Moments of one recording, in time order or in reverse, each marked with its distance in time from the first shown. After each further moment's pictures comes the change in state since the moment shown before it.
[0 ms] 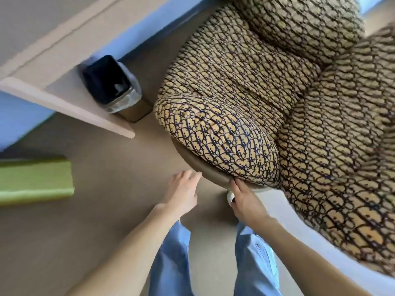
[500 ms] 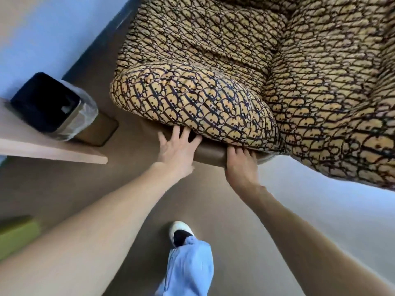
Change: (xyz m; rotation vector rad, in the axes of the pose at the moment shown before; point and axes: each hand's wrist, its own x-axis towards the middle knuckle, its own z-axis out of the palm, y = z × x) left_hand 0.111 -0.044 0.008 0.515 0.122 0.274; right_hand 0.083 -0.051 0.055 0.046 0.428 0.437
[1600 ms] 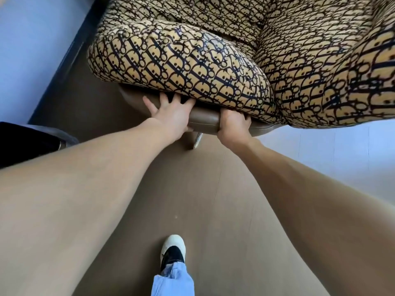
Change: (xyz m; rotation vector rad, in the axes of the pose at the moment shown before) left_hand 0.117 -0.094 -0.036 -0.029 0.037 0.158; right_hand 0.118 -0.089 -0.021 0.325 0.107 0.378
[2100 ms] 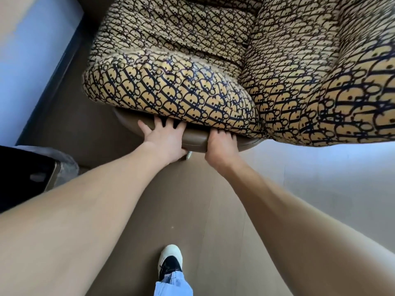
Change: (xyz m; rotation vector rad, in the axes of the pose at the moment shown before) left_hand -0.005 -0.002 -0.015 0.110 -0.113 0.033; right_hand -0.013 -0.013 -0.011 -0.139 -0.068 0.012
